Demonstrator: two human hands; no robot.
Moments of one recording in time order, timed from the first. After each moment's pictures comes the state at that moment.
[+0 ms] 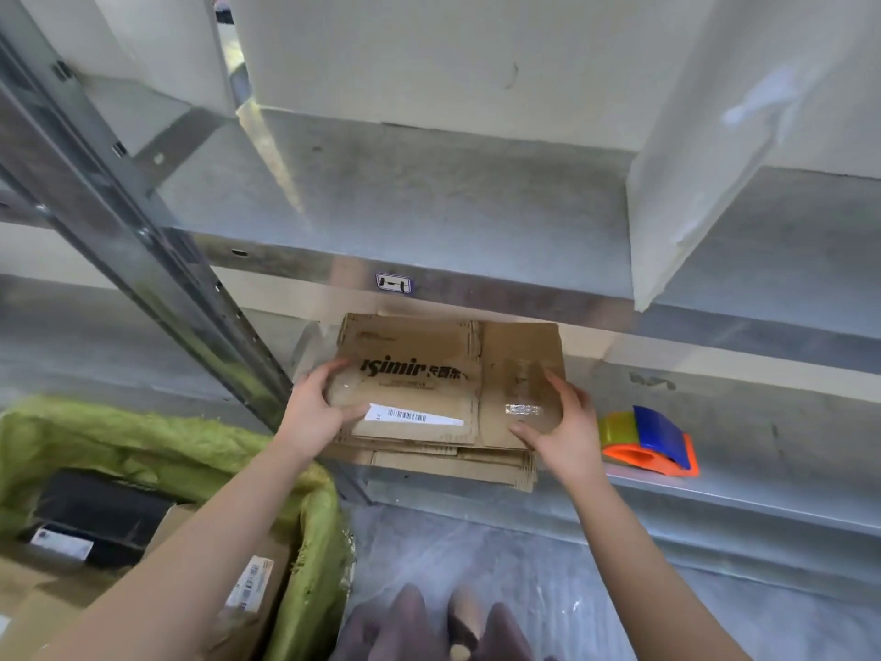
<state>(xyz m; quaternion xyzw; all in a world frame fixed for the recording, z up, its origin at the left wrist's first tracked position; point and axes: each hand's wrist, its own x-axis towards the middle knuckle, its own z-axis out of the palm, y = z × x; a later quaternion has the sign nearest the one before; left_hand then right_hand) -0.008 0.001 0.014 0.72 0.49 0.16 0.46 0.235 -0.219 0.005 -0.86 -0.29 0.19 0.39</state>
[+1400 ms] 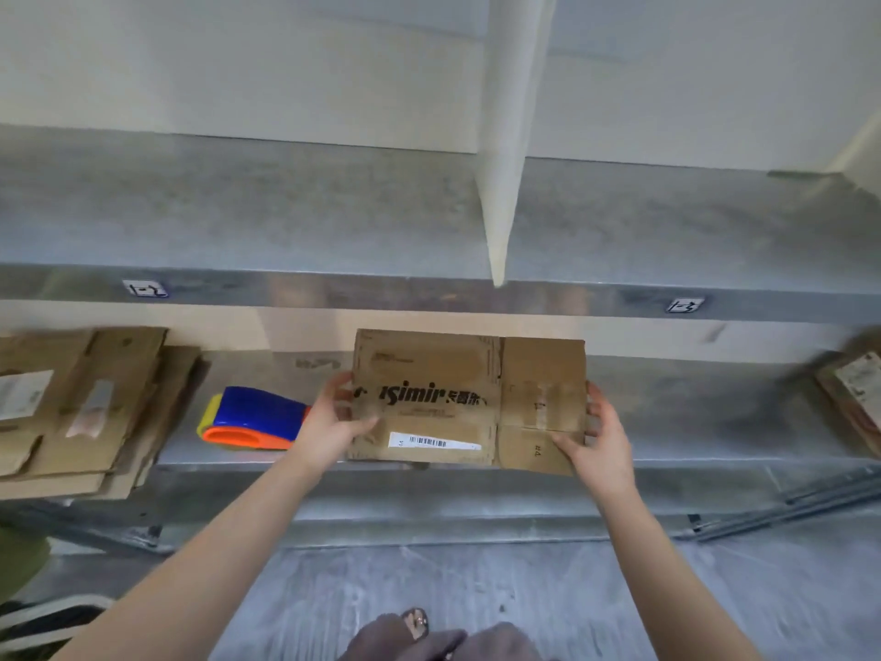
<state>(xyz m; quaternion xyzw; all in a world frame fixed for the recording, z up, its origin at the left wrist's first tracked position) 0.398 -0.399 0.008 0.70 0.37 0.14 0.59 0.594 -0.674 0.019 -0.86 -0.12 0.15 0.48</state>
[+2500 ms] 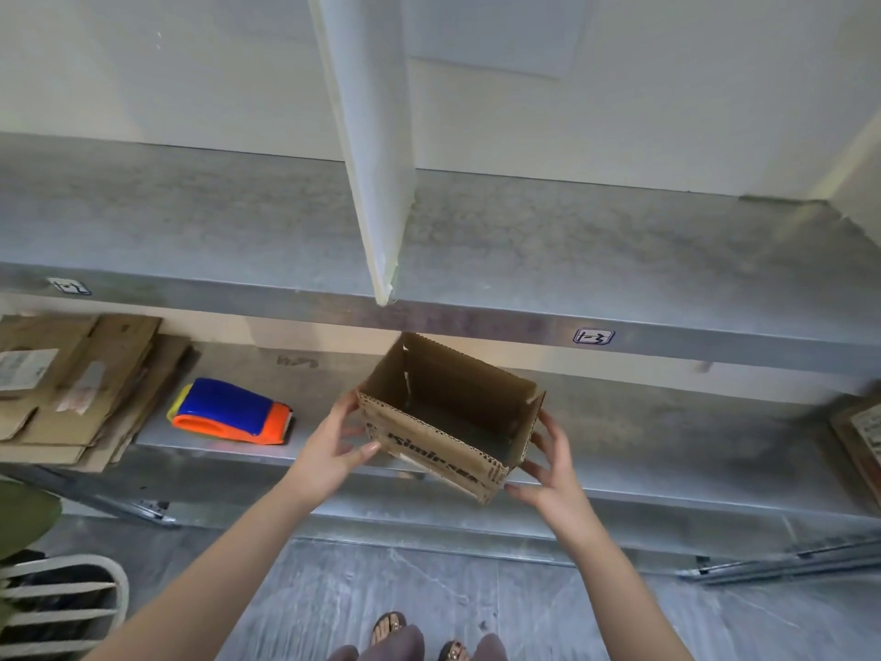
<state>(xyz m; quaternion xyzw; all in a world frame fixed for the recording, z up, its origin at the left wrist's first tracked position) 0.426 -0.476 0.009 0.78 0.33 0.11 0.52 0.626 -0.713 0.005 -0.71 -0.21 0.38 0.55</state>
